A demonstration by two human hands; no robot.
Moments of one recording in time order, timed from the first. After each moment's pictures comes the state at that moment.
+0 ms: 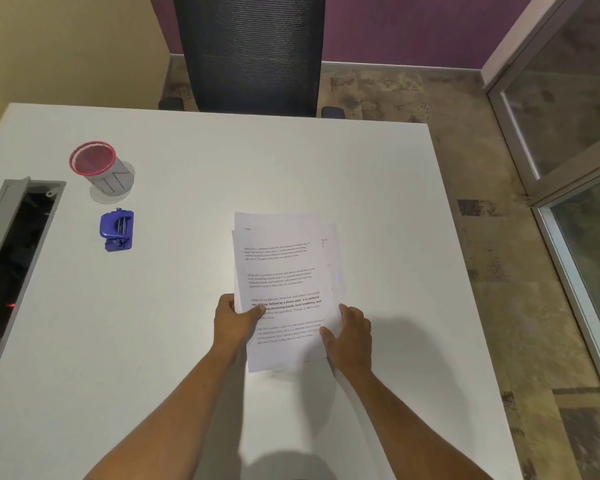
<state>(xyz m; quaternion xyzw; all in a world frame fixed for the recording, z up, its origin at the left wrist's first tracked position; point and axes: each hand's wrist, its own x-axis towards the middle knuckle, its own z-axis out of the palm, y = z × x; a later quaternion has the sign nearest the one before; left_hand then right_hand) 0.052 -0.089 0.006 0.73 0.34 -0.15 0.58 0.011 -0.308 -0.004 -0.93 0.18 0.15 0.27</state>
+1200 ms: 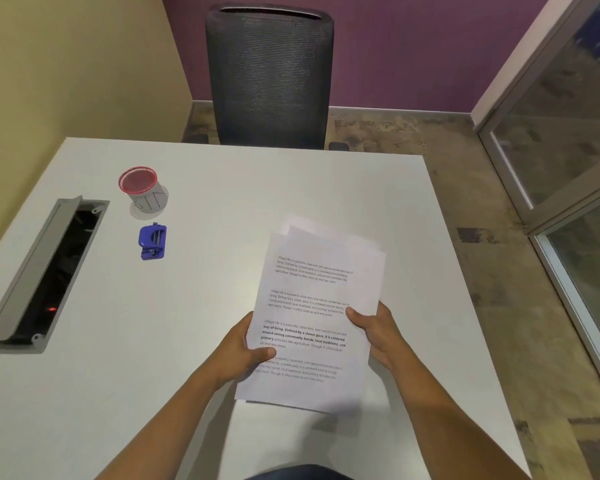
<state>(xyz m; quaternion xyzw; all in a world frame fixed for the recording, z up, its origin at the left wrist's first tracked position) -0.007 -0.040 0.066 0.66 0.04 -0.30 0.68 0.023 -0.332 0.060 -0.58 0.23 0.18 0.76</state>
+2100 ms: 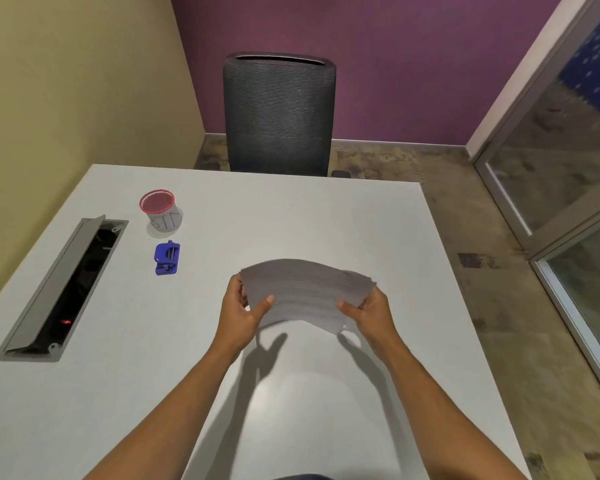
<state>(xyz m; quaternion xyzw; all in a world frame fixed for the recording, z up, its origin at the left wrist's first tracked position) 0.027 -0.052 0.128 0.71 0.07 0.01 0.70 0.036 -0.300 0.129 -0.72 0.09 0.05 0.69</state>
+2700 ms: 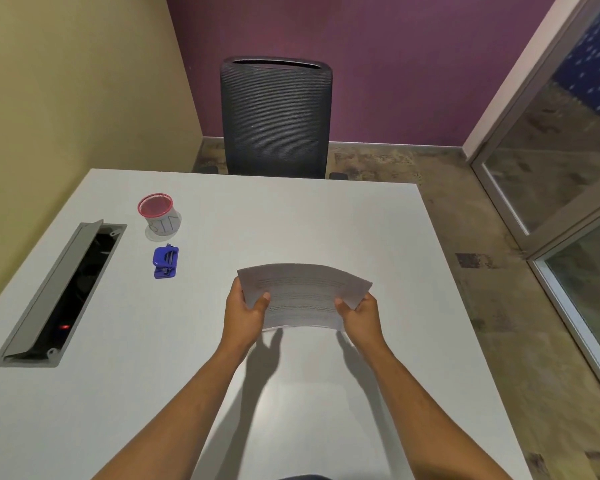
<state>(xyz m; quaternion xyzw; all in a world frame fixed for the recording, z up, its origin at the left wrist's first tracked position) 0.034 -0.065 0.124 0.73 0.12 0.02 0.67 0.035 -0.280 0.114 -0.73 0.14 0.01 0.66</state>
